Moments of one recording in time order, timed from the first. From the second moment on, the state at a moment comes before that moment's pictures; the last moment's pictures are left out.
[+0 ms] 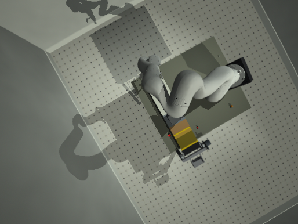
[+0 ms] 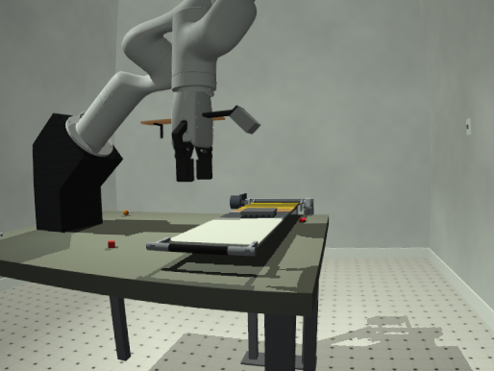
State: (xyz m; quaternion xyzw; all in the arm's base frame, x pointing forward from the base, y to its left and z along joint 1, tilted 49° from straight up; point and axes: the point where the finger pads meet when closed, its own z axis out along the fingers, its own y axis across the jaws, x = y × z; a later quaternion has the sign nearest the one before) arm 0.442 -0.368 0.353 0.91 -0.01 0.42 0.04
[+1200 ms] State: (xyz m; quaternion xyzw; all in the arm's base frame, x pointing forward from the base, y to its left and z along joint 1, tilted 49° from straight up) arm 0.447 -0.368 0.349 0.89 -0.20 0.42 -0.05
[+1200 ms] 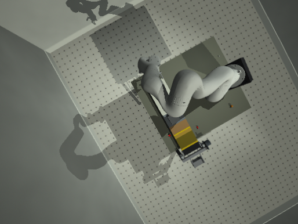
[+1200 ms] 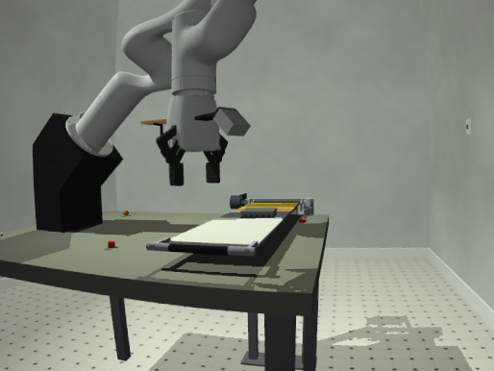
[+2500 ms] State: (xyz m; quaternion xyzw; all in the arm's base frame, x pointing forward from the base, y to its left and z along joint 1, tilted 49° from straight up) arm 0.457 -0.370 0.342 0.75 -0.51 0.37 -0.20
